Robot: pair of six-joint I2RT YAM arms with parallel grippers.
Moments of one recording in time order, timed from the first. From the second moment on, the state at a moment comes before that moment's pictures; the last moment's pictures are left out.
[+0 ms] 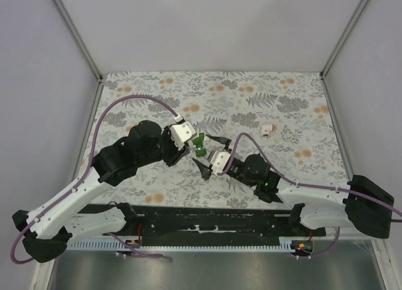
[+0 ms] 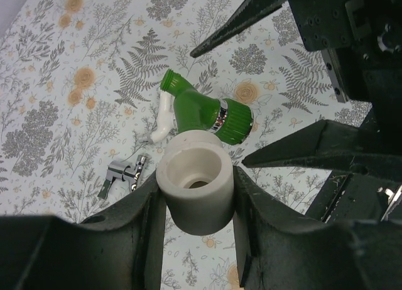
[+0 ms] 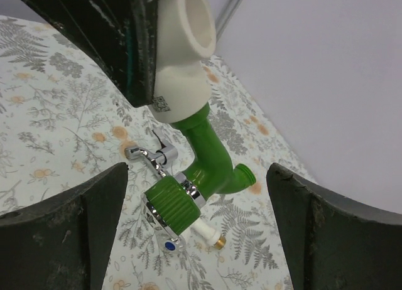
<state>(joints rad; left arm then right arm) -0.87 0.93 1.11 -0.68 0.02 0.24 1.06 1.17 0.52 0.75 0.02 -0.49</state>
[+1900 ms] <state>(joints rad) -0.84 0.81 0.94 -0.68 0.48 0.69 0.65 1.28 1.05 -0.42 -0.90 -0.30</state>
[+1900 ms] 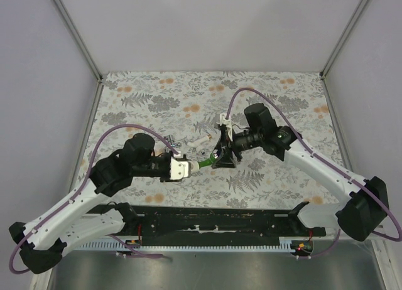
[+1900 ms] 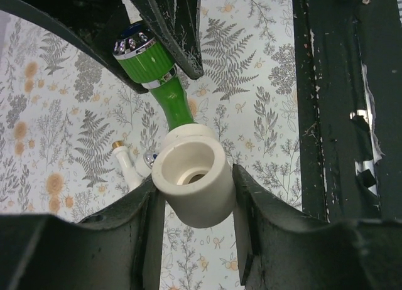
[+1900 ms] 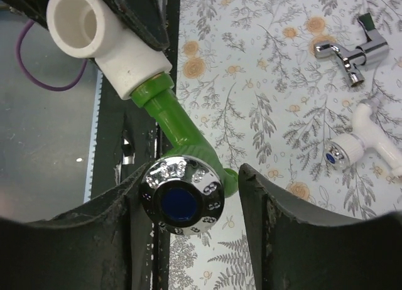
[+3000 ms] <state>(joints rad) -0.56 0.77 0.59 0.01 0.43 -0.42 0.56 1.25 0.98 -0.20 -0.51 0.19</state>
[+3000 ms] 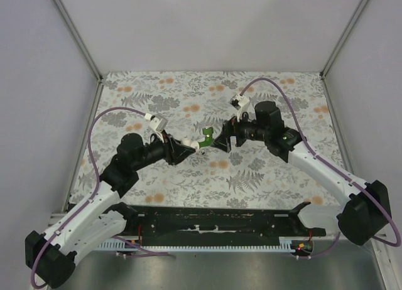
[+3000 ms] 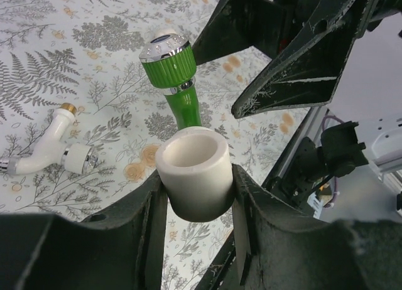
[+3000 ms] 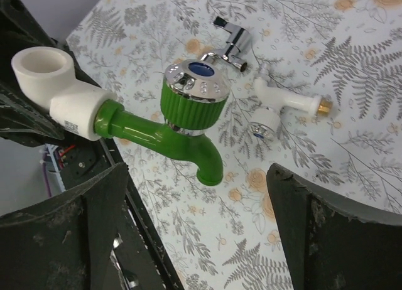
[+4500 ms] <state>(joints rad) -0.52 0.80 0.52 0.57 0.79 -0.56 0.54 1.11 0.96 0.04 -0.82 0.44</state>
